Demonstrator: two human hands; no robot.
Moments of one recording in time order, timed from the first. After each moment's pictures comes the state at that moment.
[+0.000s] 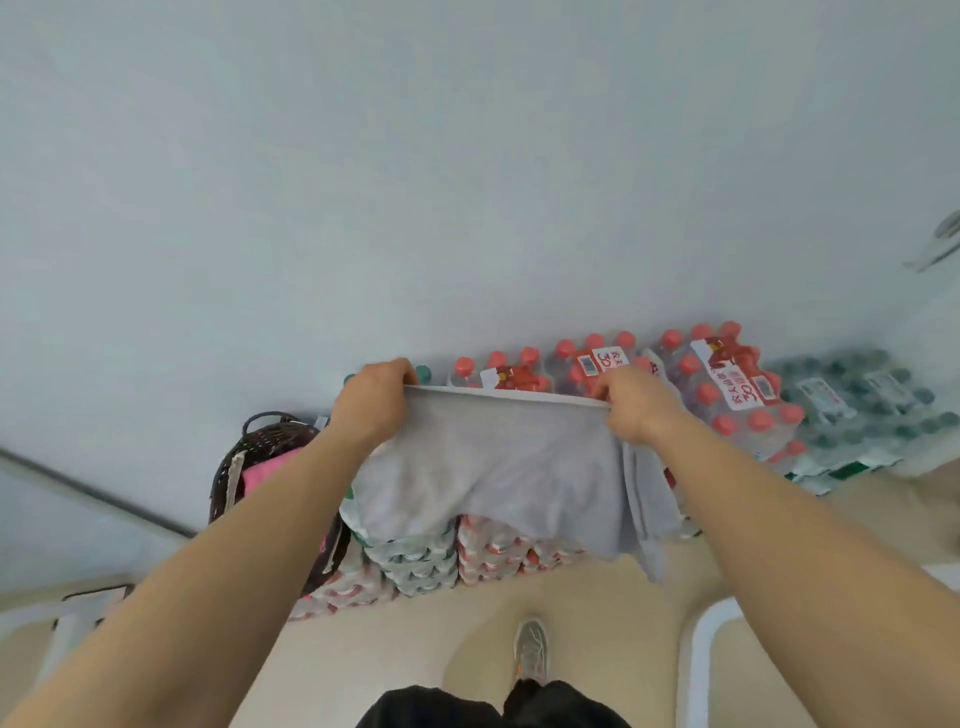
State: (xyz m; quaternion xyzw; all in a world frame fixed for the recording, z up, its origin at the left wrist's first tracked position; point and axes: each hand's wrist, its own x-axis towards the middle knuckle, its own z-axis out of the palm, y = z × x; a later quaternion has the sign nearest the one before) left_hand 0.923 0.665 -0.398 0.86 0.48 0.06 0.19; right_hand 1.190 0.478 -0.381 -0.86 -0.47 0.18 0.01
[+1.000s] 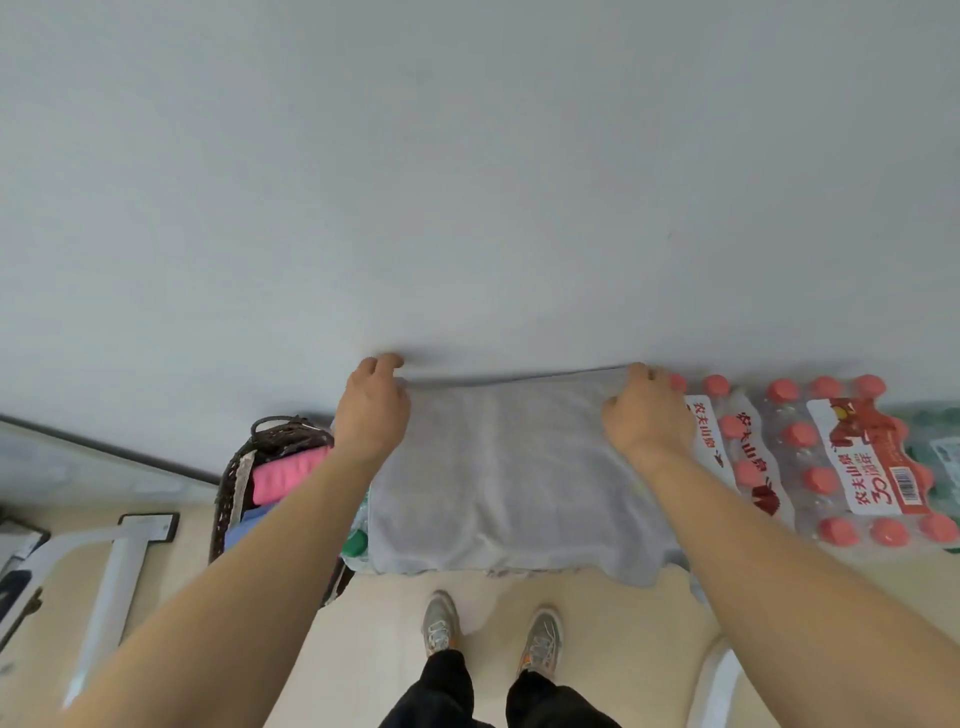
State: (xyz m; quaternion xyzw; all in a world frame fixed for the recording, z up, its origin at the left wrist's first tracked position) left_hand 0.951 0.767 -0.478 0.78 0.58 0.11 0.18; right_hand 1.229 0.622 -0.459 -0.92 -0.37 0.15 0.06
